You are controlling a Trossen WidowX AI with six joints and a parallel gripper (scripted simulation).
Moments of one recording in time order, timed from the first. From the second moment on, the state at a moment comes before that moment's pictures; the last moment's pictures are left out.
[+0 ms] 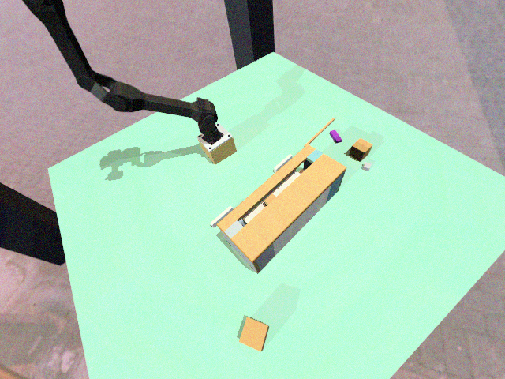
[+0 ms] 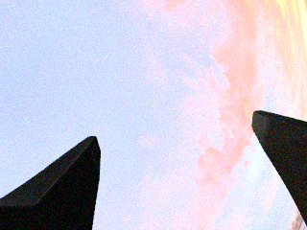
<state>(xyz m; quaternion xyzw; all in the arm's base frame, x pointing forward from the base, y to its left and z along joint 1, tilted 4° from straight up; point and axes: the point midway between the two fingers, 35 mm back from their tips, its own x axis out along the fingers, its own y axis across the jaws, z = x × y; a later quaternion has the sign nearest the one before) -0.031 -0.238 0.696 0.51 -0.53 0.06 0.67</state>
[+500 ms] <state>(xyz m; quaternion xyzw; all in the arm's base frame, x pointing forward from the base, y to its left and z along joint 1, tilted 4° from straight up) 0.076 -0.020 0.723 0.30 -0.43 0.13 0.84</state>
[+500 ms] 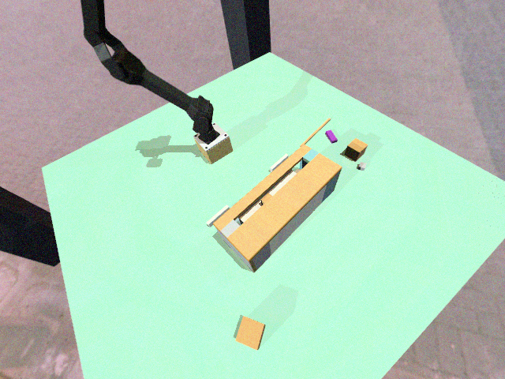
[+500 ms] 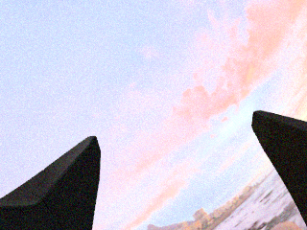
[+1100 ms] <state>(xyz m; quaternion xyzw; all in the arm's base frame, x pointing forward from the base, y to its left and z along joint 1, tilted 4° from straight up) 0.236 0.062 0.643 0.20 -0.25 0.10 0.94</state>
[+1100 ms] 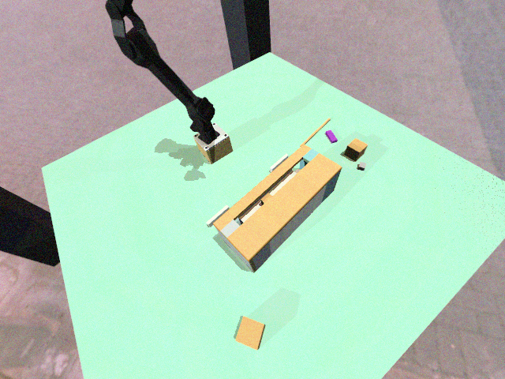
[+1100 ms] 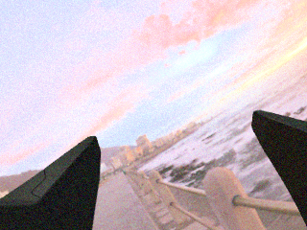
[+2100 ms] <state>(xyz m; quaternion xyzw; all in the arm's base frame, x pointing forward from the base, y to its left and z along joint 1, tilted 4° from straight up) 0.413 -0.041 0.295 0.37 0.32 -0.17 0.86</state>
